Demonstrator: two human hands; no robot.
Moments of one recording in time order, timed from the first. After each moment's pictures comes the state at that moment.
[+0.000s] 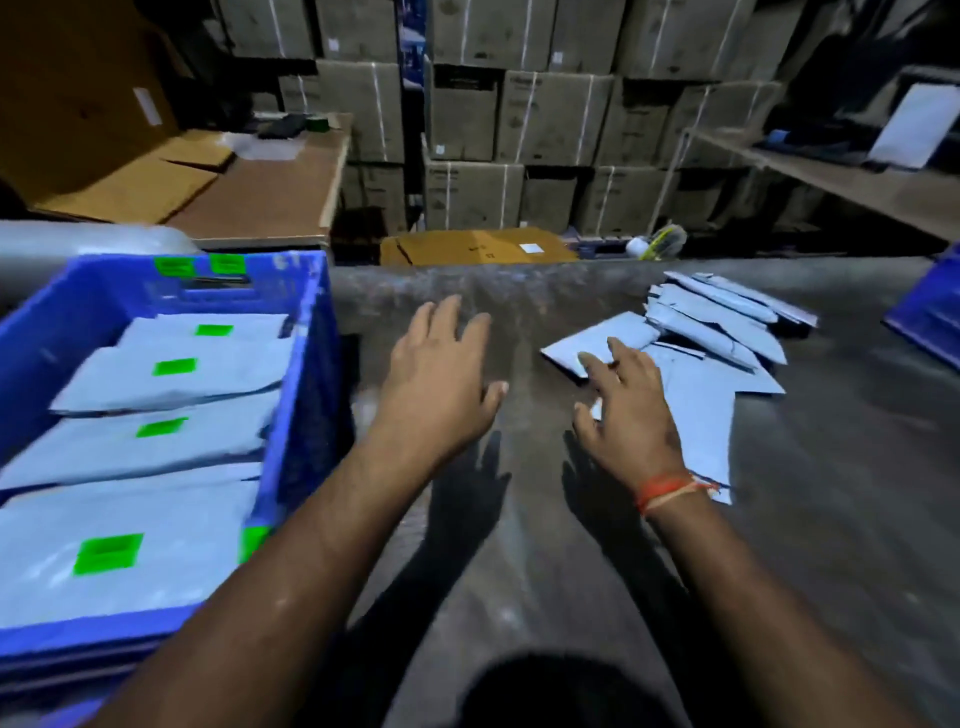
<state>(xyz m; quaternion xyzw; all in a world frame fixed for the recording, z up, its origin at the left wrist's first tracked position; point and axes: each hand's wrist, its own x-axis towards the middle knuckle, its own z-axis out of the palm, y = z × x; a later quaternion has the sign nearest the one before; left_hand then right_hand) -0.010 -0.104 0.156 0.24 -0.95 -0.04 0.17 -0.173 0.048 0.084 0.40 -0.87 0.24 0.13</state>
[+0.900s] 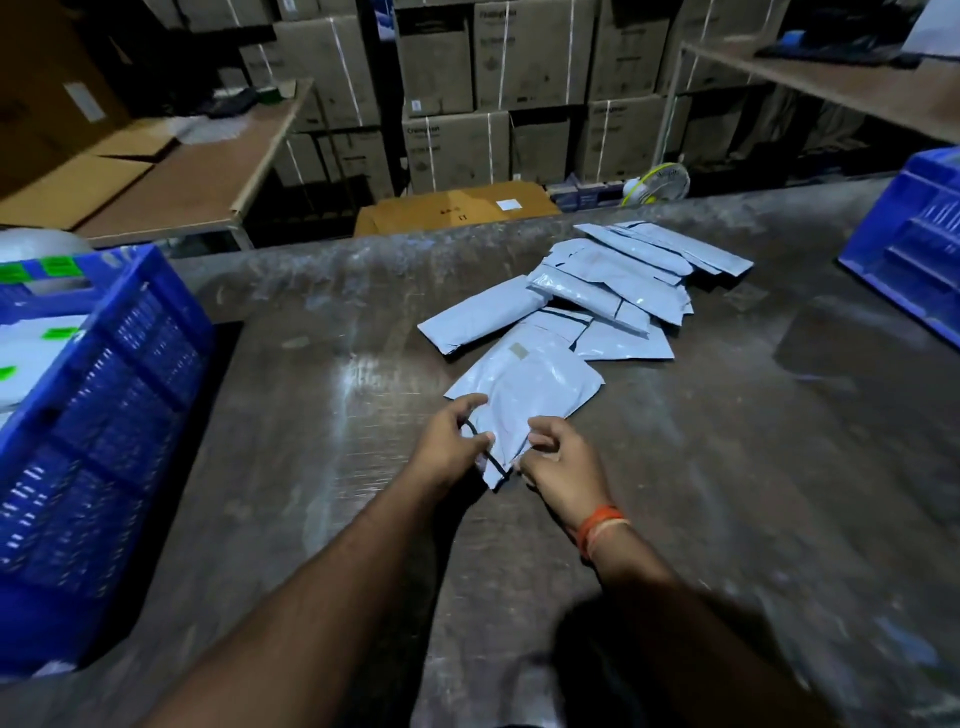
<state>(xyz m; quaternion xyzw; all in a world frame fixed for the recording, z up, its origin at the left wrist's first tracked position) -0.214 0.051 0.007 0.36 -0.77 -0.51 0.10 -0.309 0.190 -0.030 0.21 -0.77 0.55 -0.26</state>
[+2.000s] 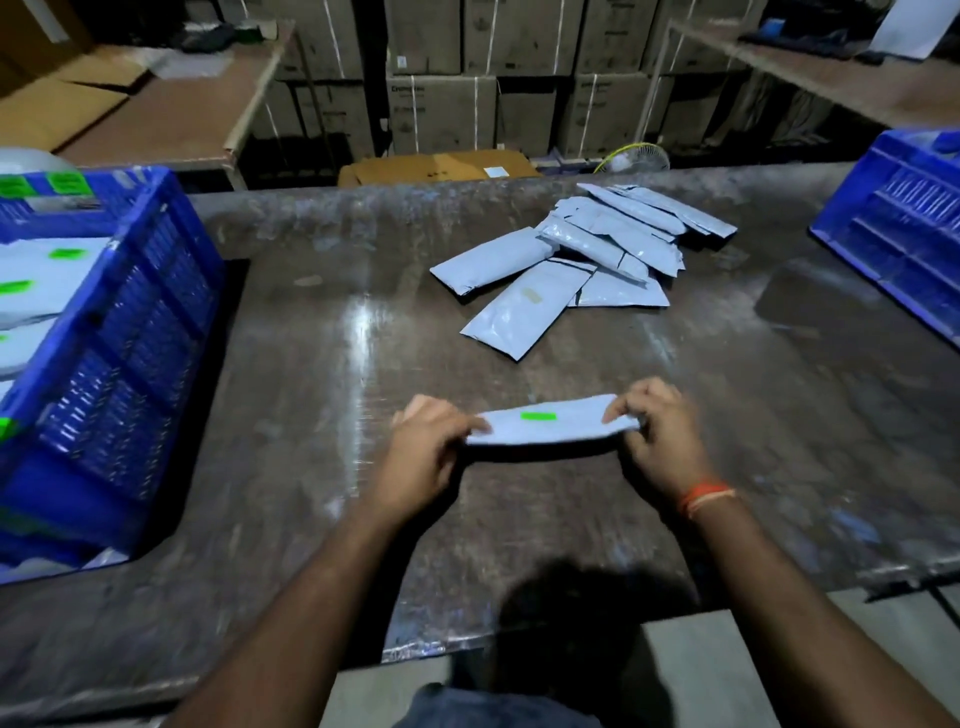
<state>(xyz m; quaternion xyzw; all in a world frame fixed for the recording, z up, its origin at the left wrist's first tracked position) -0.079 0.075 -0.018 0.12 -0.93 -0.23 0.27 -0.304 0.295 -0.008 0.45 -0.82 0.35 0.06</state>
